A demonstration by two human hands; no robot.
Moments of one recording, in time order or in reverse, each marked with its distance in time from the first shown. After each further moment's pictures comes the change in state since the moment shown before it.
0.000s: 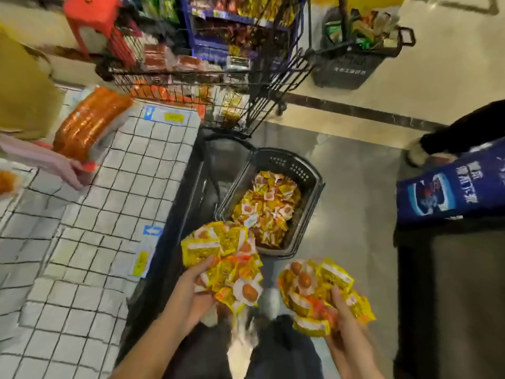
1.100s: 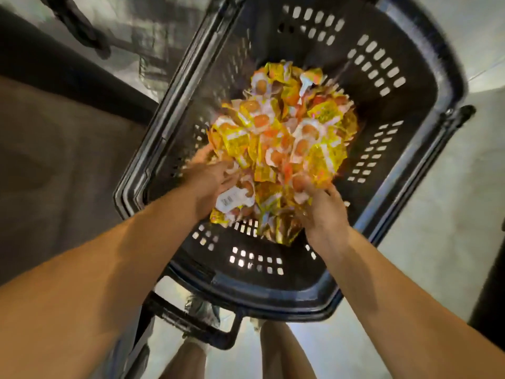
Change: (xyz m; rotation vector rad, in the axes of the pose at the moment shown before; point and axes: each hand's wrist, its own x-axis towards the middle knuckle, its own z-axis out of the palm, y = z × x) left_hand 0.542 -0.047 -0.003 0.400 0.380 0.065; right_hand 0.563 0.119 0.017 -0.231 0.242 0.215
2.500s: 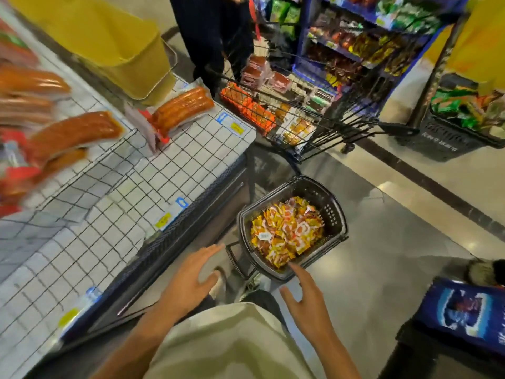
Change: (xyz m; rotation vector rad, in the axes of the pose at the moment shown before) left_hand -0.601 0.032 -0.168 0.740 0.196 0.604; right_hand -0.501 -0.106 -0.156 -1.232 -0.557 -0.813
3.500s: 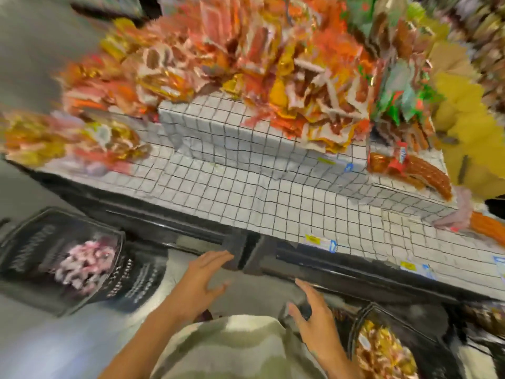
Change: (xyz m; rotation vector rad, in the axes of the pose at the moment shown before) left_hand -0.425 -0.271 0.010 -0.320 0.777 -0.369; right_hand -0.187 -0.156 0.297 -0.650 -0.665 -0.636
